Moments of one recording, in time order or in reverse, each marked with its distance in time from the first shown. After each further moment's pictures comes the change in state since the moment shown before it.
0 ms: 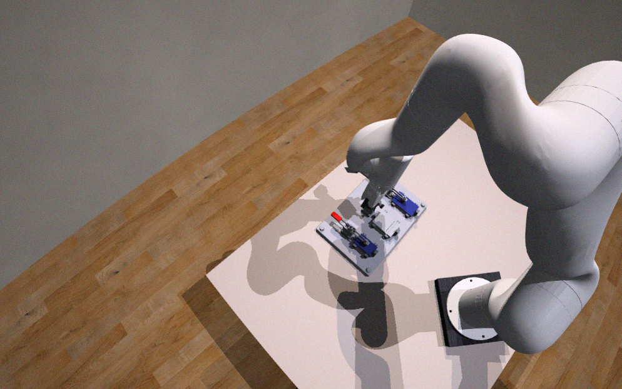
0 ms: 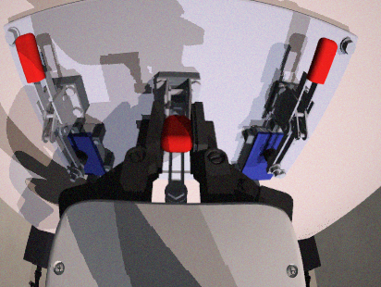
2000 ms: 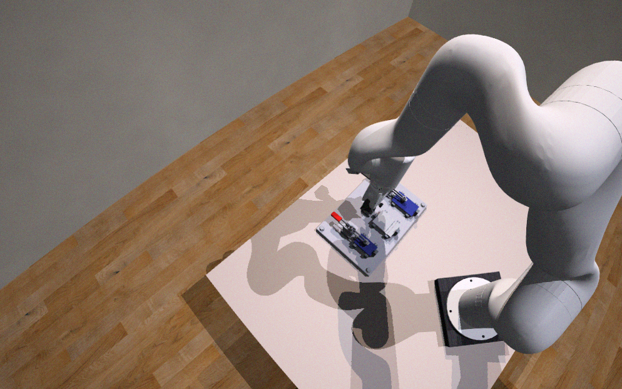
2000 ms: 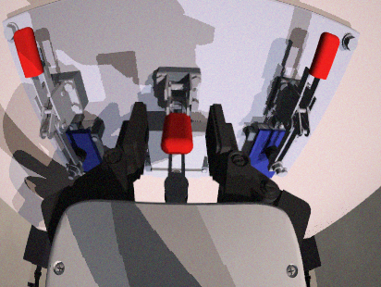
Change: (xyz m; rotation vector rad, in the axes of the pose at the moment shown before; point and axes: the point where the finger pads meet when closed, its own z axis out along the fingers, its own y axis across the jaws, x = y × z) arm -0.005 0.000 0.000 0.000 0.000 0.000
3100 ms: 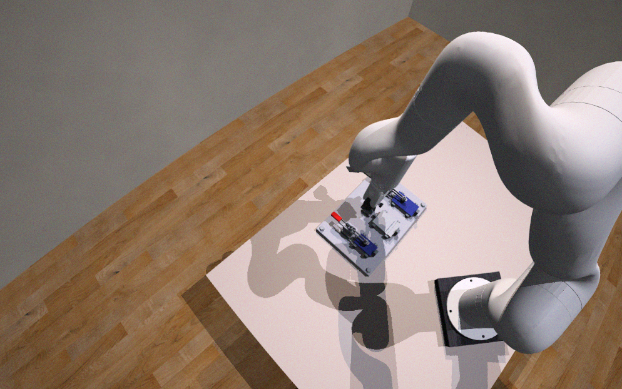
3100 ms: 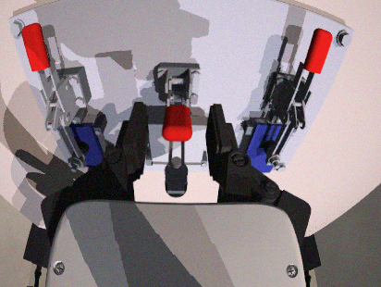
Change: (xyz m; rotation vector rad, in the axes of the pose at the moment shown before) arm 0.000 0.000 -0.010 0.001 0.002 0.000
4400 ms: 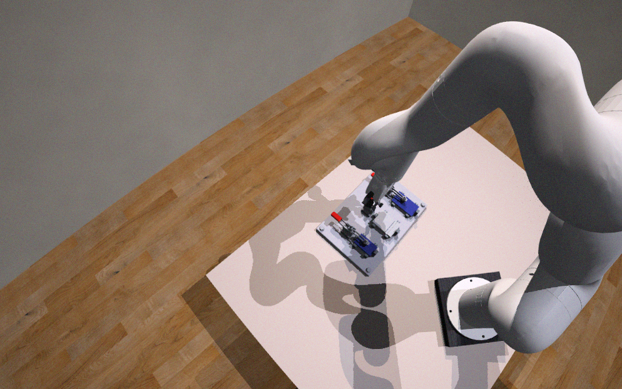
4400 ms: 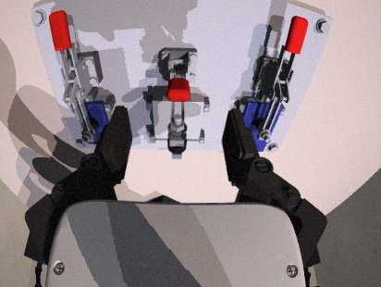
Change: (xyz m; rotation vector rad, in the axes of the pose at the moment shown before) arm 0.000 0.000 -0.040 -0.001 -0.002 0.000
